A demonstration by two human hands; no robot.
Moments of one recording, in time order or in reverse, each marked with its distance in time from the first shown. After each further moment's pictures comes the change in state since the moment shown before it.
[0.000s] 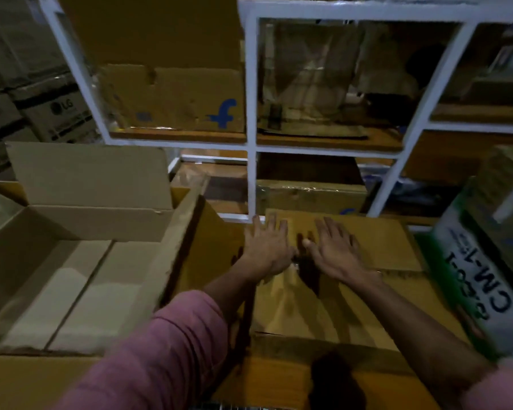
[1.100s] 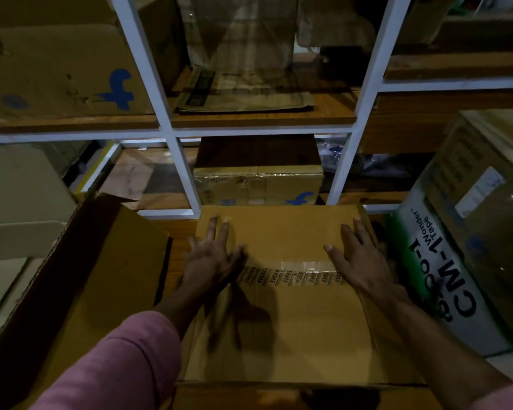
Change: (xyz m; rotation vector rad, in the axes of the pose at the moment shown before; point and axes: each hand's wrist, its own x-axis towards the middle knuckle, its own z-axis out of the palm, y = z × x) left_hand 0.094 0.003 0.098 -0.043 0.102 -0.168; right_hand 0.025 0.200 -0.006 0.089 -0.003 0.240
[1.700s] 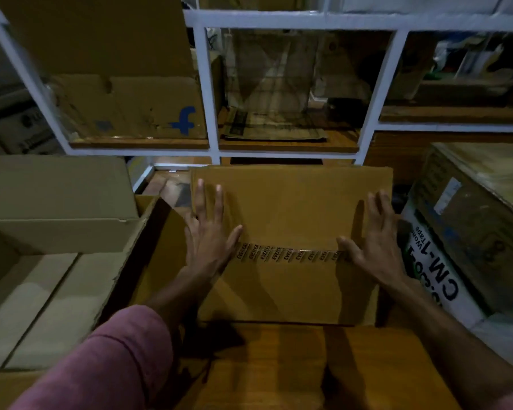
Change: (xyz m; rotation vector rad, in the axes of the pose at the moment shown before) left_hand -0.083 -0.036 -0.102 -0.124 0.574 0.100; right_hand -0.074 -0.051 -0.046 0.112 0.532 -0.368
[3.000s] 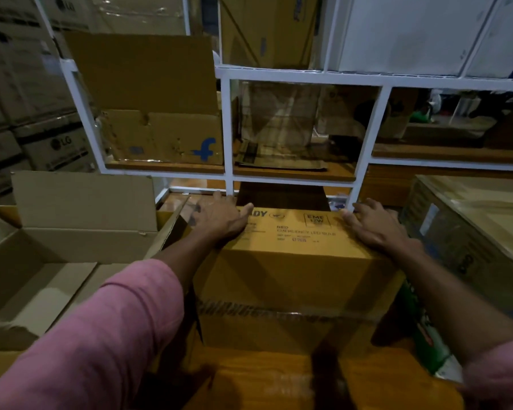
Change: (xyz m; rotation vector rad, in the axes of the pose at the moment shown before) left_hand 0.061 0.020 -0.084 0.069 -0.392 -0.225; right_hand 0.069 -0.042 -0.072 -0.222 -0.347 0.212
